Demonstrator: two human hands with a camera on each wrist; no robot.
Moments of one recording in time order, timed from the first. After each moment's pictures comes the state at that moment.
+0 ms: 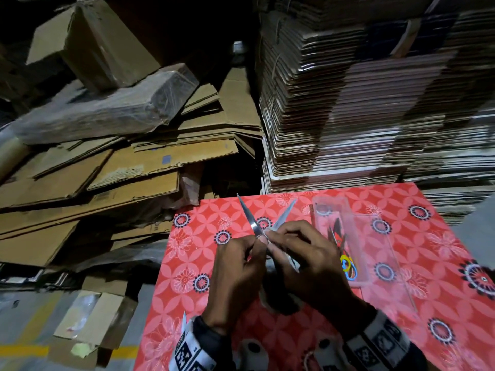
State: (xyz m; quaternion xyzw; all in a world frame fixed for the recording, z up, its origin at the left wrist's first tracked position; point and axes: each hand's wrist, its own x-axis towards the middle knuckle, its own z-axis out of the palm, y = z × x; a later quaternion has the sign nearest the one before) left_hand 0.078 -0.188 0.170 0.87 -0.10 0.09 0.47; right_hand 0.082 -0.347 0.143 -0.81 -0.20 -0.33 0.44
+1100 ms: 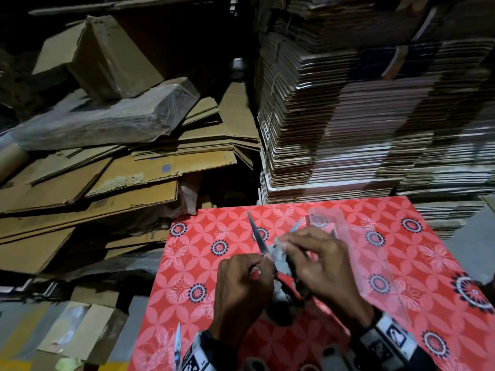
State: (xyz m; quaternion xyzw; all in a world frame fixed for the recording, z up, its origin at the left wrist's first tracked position) left_hand 0.067 -0.200 0.161 0.88 -0.08 0.13 0.46; right_hand 0.091 -0.369 0.148 -0.81 -0.11 -0.23 0.53
